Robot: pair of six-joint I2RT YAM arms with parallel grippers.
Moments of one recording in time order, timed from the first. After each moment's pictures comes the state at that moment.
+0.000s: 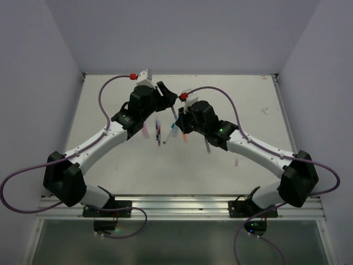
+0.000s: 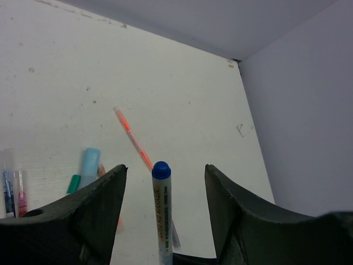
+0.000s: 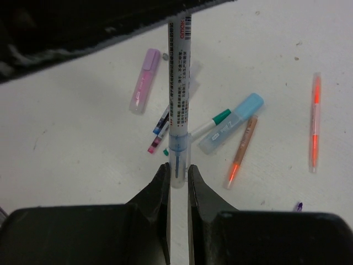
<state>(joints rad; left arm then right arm) -0.58 1.42 1.15 0.00 -0.13 -0.73 0.79 1.44 1.12 -0.17 0.09 0.23</state>
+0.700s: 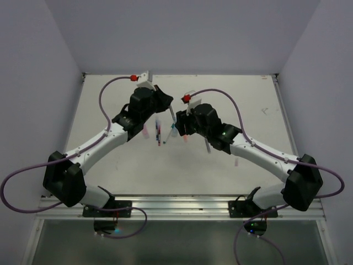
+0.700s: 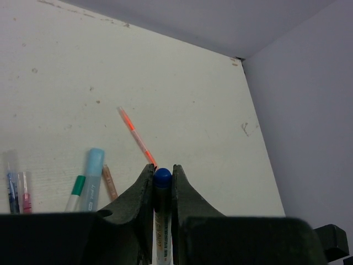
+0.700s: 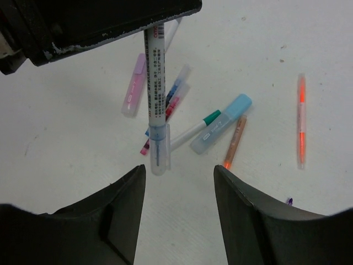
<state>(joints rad) -0.58 1.43 1.11 0.04 -0.13 -0.72 0.81 1.39 1.07 -0.12 0.14 0.23</state>
